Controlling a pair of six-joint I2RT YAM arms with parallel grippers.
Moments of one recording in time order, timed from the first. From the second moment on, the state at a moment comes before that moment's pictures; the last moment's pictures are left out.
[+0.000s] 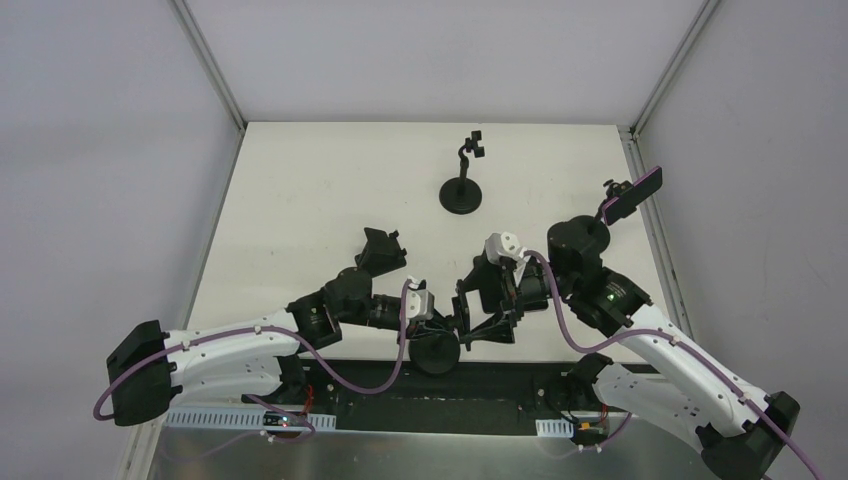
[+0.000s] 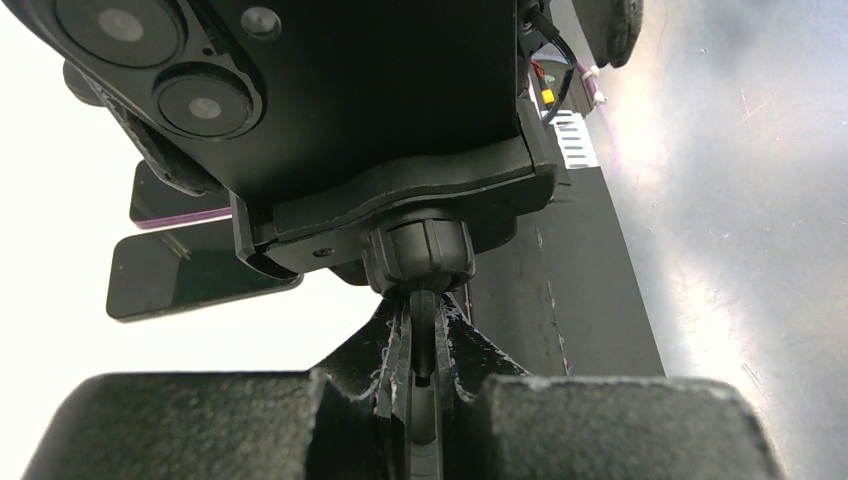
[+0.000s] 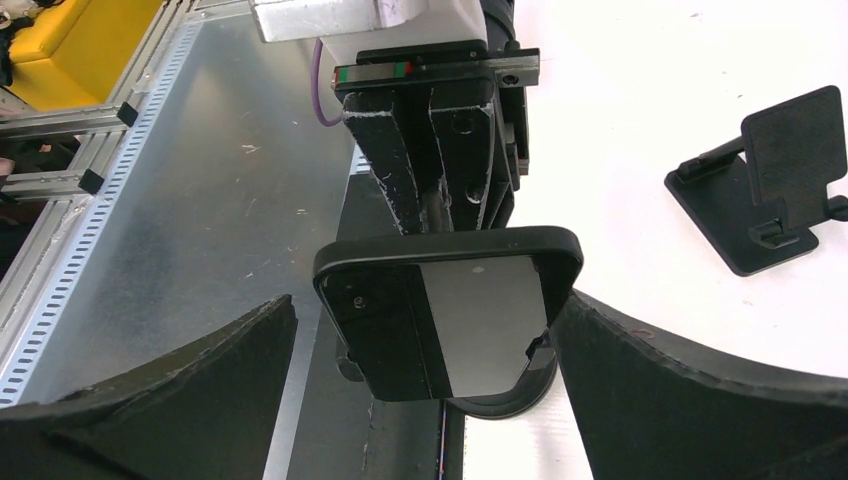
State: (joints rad) left arm -1.08 0.95 0.46 0.33 0.53 0.10; right arm 0.74 0.82 0.78 -0.32 -0.98 -0.12
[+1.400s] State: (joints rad) left arm -1.08 0.96 0.47 0.33 0.51 0.09; right arm 0.85 0.78 0.74 -0.23 -0.80 -0.12
